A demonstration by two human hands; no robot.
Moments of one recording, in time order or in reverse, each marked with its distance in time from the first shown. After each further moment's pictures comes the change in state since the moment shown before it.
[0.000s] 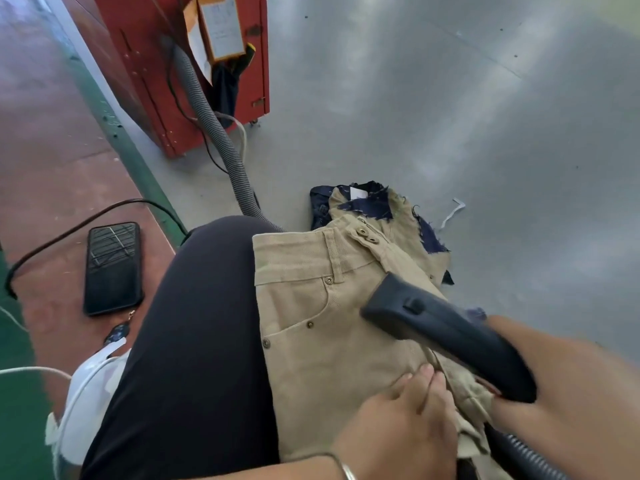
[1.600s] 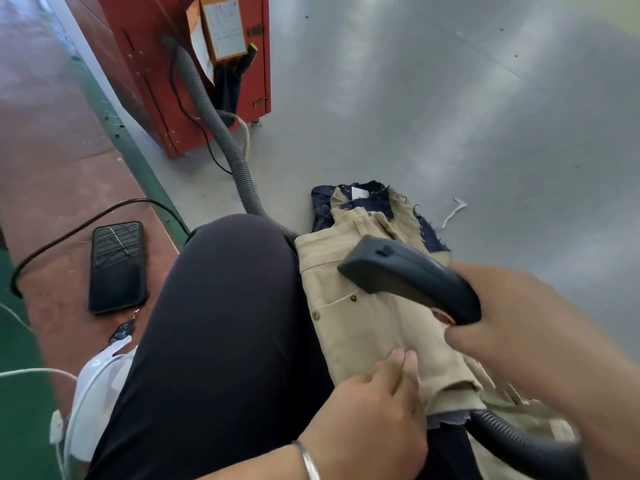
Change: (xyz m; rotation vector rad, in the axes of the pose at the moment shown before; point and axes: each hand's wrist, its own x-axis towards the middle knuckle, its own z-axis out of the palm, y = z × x) left_hand -0.013 -0.020 -0.003 0.091 0.257 0.004; right_hand 0.047 -0.022 -0.012 0.153 0.058 -0.022
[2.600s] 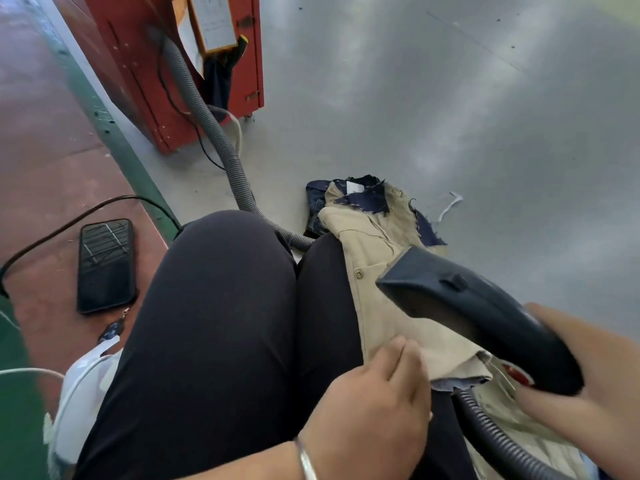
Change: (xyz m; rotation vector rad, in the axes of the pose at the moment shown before) left_hand 0.013 0.003 0.000 0.024 0.011 -0.002; right_hand -0.049 0.060 0.009 0.132 0.049 0.094
